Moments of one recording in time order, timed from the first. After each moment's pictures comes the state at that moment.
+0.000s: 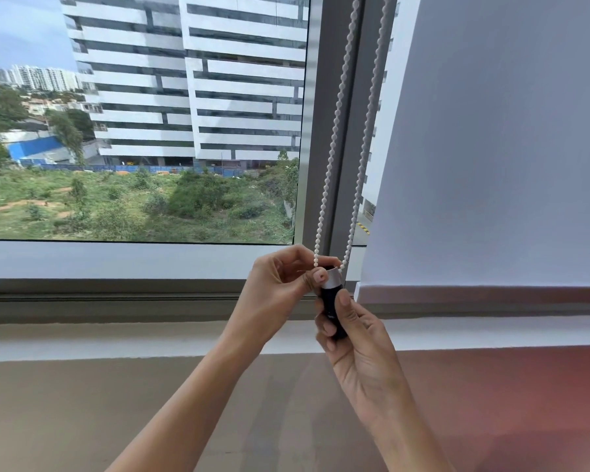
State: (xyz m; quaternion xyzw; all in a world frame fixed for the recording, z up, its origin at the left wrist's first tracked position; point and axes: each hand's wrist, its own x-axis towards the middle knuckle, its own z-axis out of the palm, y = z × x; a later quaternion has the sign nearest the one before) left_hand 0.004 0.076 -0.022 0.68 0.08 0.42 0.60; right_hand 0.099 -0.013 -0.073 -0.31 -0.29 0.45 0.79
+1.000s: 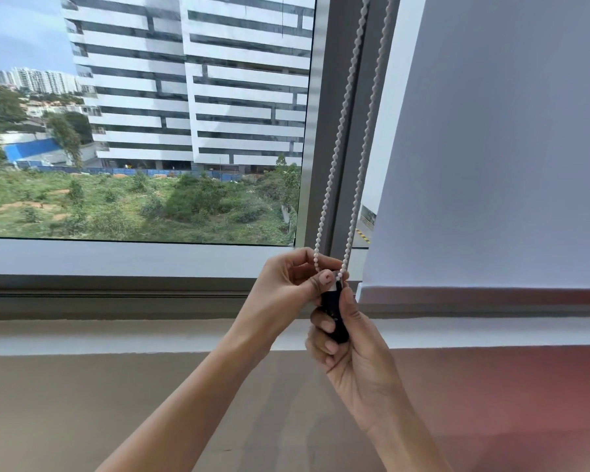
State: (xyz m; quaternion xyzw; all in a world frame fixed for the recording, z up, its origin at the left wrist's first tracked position) left_hand -0.004 0.059 -0.016 0.68 0.12 0.37 0.62; right_hand 0.084 -0.025 -0.069 -0.27 -0.33 0.49 0.76
